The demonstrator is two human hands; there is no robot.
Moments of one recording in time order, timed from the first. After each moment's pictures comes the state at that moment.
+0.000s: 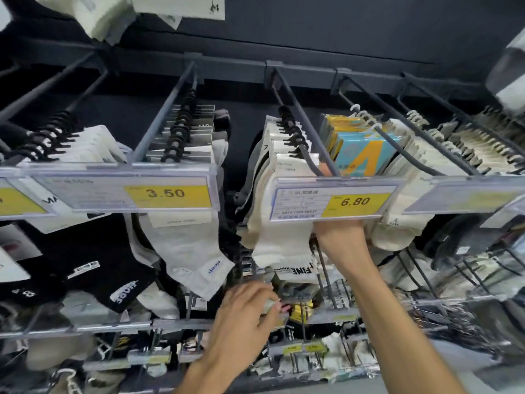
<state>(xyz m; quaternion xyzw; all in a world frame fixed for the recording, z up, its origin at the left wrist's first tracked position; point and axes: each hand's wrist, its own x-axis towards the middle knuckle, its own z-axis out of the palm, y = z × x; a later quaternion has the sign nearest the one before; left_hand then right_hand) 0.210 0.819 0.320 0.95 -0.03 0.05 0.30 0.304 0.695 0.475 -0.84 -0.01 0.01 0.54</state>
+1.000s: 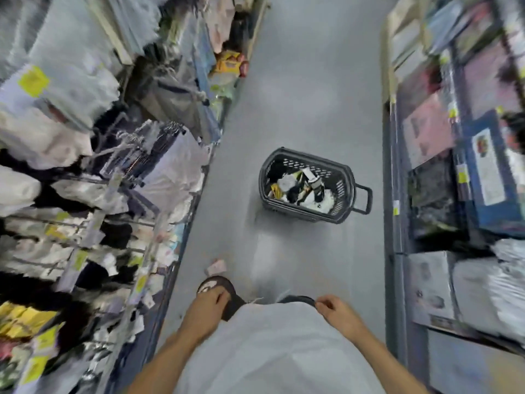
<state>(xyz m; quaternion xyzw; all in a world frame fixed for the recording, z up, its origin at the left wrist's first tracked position) 0.049 0.397 0.105 0.81 -0.35 -0.46 0.07 -0.235 0.243 0.121 -0.62 0.59 0.20 0.48</state>
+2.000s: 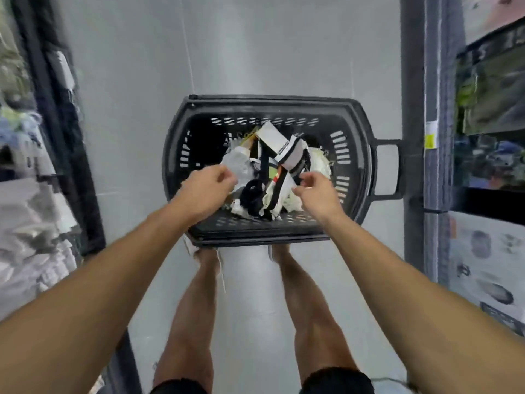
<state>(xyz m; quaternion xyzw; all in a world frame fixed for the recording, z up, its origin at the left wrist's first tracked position) 0.114 -0.187 -0.212 0.72 -0.43 -0.54 0.00 -0.107 -0.216 -0.226 -0.40 0.75 0.02 0.52</state>
